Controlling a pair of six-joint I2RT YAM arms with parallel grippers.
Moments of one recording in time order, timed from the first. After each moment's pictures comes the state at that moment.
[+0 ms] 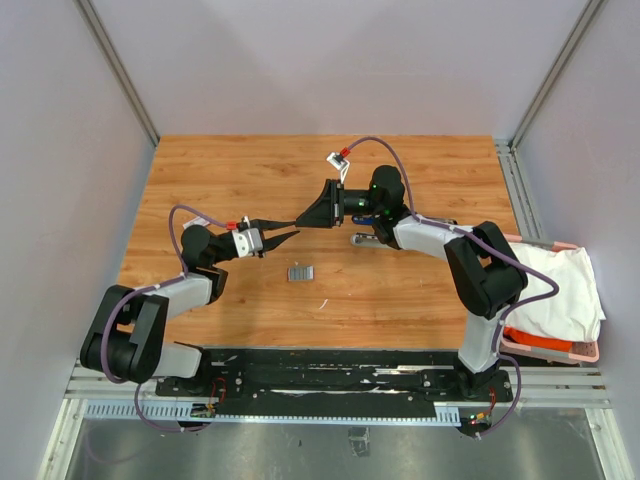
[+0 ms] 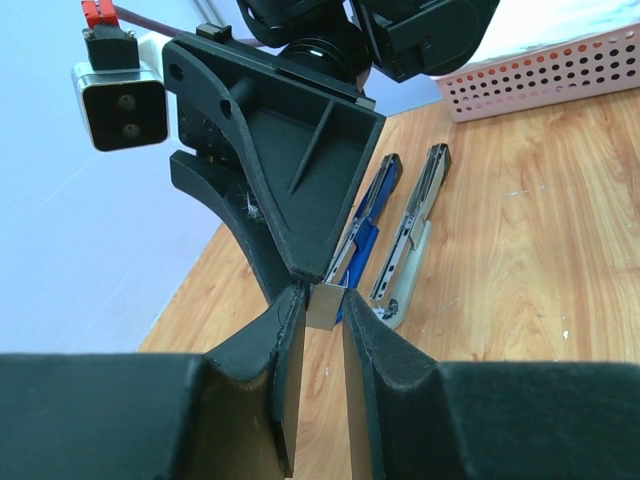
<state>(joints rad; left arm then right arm) -0.24 1.35 0.42 1.26 1.05 0.23 0.55 1.86 1.13 0.86 -1.06 0.90</state>
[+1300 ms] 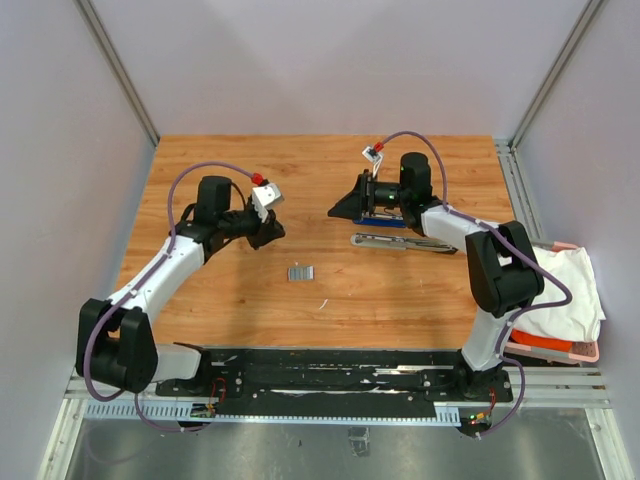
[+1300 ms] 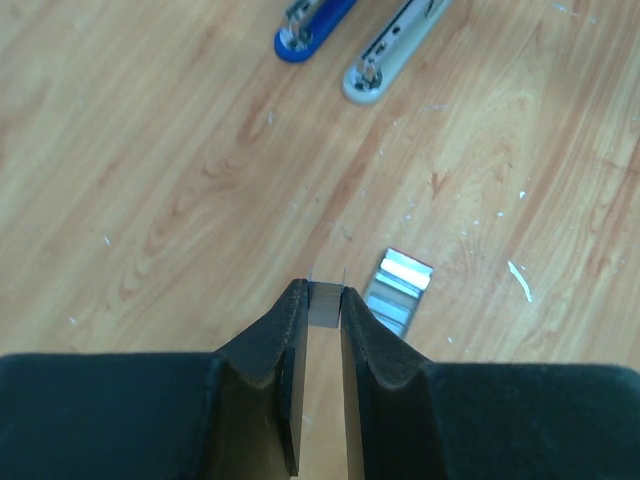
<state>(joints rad) -0.24 1.28 0.87 -0.19 0.72 0.47 0.35 1.82 1.13 0.48 -1.06 0.52</state>
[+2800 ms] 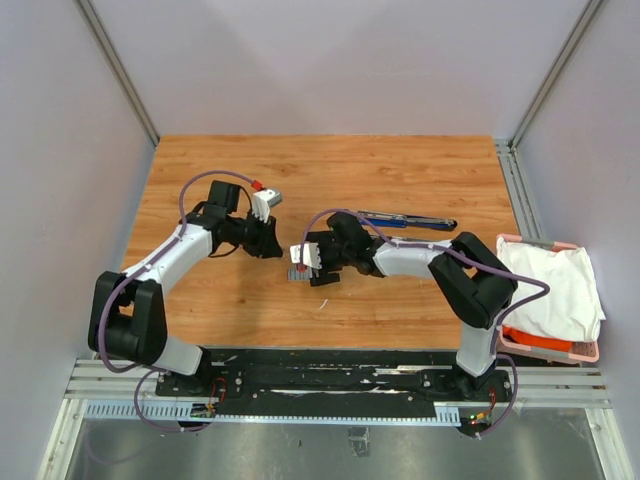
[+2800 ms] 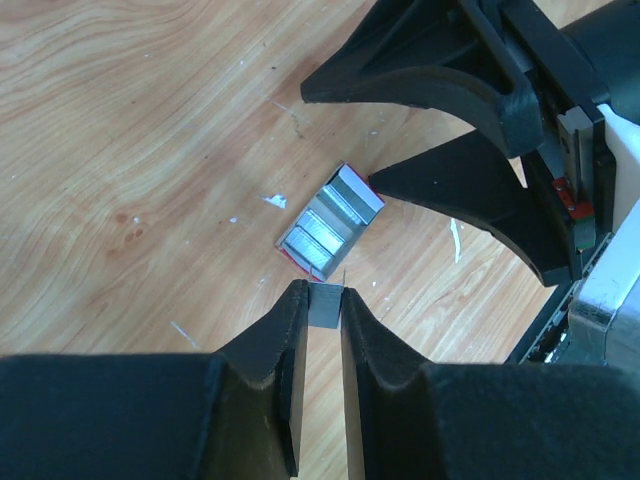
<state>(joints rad) -0.24 1.45 0.94 -0.44 0.65 0.19 0.77 1.86 1.02 0.10 -0.43 -1.00</state>
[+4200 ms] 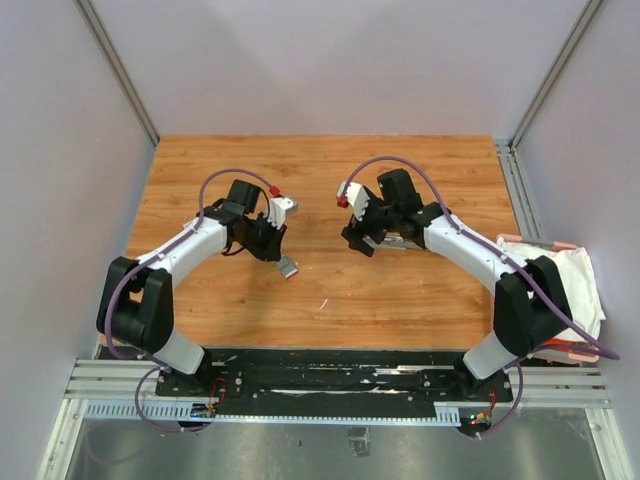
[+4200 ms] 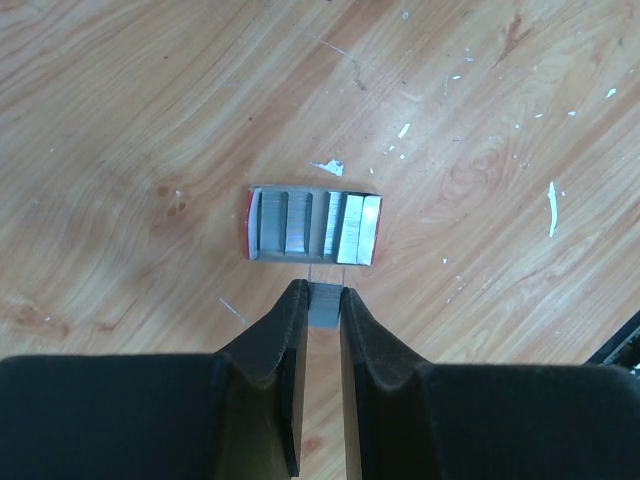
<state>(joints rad) -0.32 1.51 1.00 -0.54 0.41 0.31 0.54 1.56 1.15 -0.35 -0.39 -0.59</state>
